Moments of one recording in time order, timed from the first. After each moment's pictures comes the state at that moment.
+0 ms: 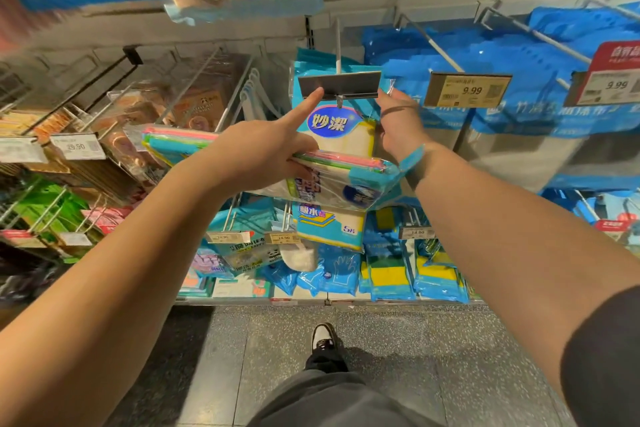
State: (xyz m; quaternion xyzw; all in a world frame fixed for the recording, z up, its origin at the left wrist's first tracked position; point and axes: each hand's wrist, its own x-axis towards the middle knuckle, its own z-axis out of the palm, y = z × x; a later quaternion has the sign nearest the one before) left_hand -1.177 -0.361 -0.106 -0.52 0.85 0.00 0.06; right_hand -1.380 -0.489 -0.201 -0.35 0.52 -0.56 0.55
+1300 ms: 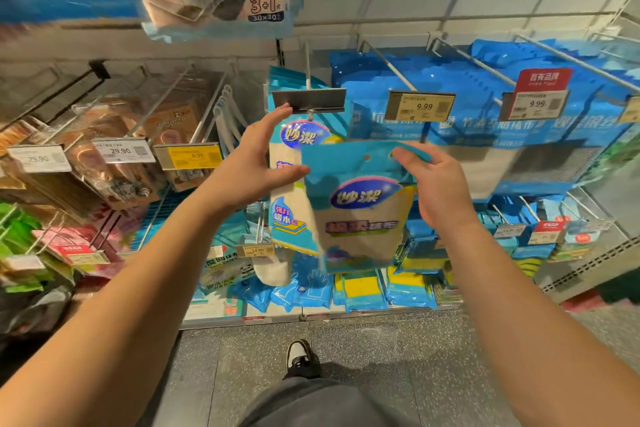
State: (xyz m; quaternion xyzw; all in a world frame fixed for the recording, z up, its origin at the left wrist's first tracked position) left_hand -1.181 -0.356 -0.150 -0.50 0.76 0.29 -0.31; right_hand -1.458 -0.341 -0.178 -0.46 0.50 -0.58 0.45
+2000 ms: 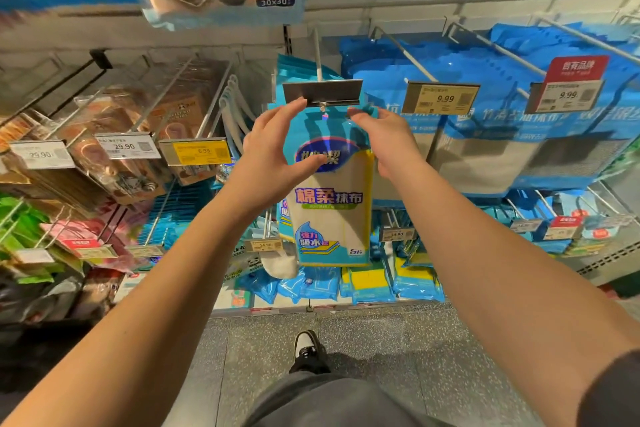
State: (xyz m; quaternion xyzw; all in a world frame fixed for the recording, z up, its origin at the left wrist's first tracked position) left_hand -1.199 -0.350 -0.153 -0.56 0.73 0.21 -0.34; right_hand -1.385 -0.424 -0.173 -0.41 0.56 -0.51 0.51
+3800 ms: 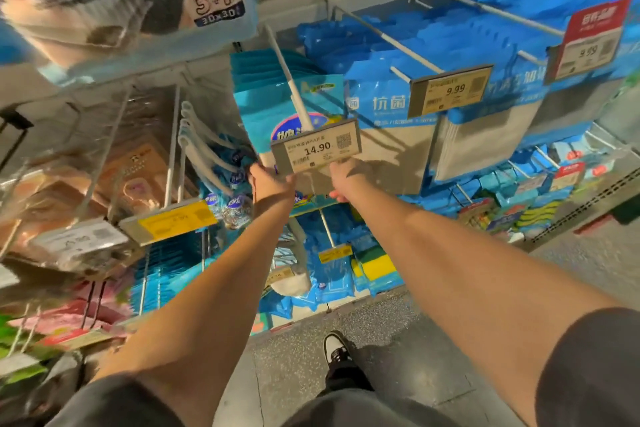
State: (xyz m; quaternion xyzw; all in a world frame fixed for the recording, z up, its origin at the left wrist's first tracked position) left_hand -1.205 -0.513 -0.301 -0.75 0.50 0.33 -0.27; right_hand -1.343 -0.486 -0.263 -0.35 0.77 -0.24 0.48
